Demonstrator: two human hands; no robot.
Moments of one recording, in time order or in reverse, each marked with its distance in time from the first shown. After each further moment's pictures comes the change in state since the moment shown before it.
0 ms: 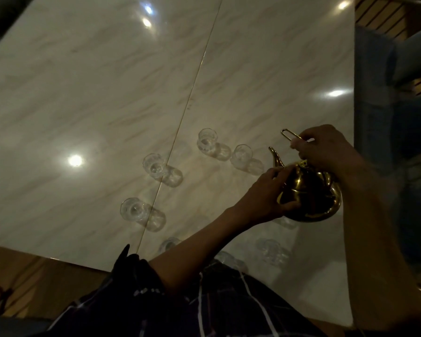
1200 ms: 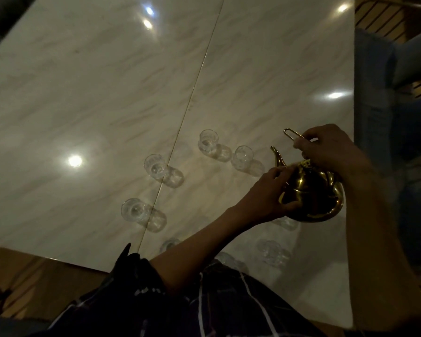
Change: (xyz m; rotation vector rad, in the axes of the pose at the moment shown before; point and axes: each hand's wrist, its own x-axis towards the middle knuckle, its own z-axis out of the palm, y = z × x) left_hand 0.001 0.003 -0.005 -0.010 0.012 0.023; right_hand 0.004 0.000 -0.003 0.003 0.015 -0.003
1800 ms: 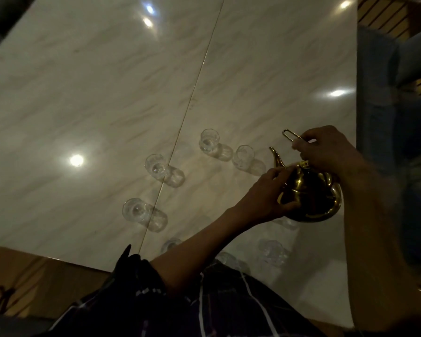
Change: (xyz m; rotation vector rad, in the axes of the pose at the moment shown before) left_hand 0.000 -0.008 0.003 0.001 0.000 -0.024; right_hand 0.001 0.000 0.007 0.018 -0.016 0.018
